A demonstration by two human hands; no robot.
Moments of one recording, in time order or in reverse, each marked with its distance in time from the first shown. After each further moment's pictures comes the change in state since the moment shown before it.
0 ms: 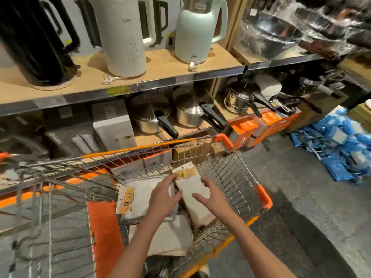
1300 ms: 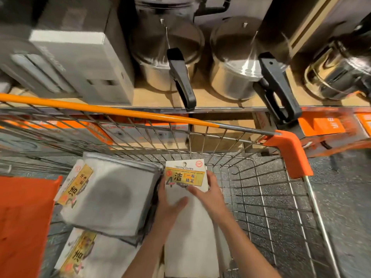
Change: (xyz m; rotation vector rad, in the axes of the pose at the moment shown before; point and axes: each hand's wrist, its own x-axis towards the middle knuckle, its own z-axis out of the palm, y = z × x) left_hand 0.161 -0.132 0.220 -0.800 0.406 -0.395; right_hand 0.248 0.202 0.095 0.327 -0.270 0.185
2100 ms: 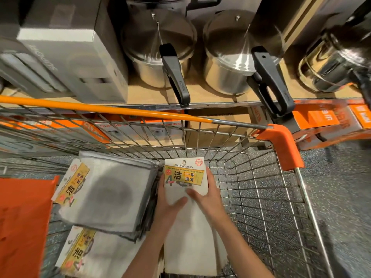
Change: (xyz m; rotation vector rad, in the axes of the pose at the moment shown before) left_hand -0.005 -0.013 0.002 -0.136 -0.054 -0.044; right_hand -0.023 -0.002 -0.003 0.093 -0.023 -0.079
